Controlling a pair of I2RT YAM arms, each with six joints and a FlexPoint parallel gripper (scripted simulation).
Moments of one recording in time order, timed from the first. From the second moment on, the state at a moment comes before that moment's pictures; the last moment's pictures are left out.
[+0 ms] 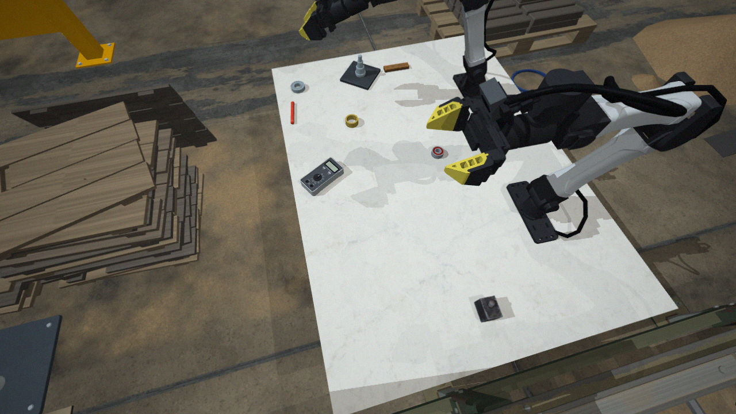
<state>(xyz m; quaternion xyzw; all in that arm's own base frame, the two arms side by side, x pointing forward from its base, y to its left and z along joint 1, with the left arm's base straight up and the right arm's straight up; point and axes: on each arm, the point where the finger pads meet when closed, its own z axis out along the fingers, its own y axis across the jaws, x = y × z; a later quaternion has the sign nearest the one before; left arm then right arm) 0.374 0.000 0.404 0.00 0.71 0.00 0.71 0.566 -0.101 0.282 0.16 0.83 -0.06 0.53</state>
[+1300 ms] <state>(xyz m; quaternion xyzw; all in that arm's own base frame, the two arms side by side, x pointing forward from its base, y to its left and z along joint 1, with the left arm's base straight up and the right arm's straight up) 0.374 0.000 0.404 0.00 0.71 0.00 0.71 0.387 -0.004 0.397 0.01 0.72 0.00 0.69</state>
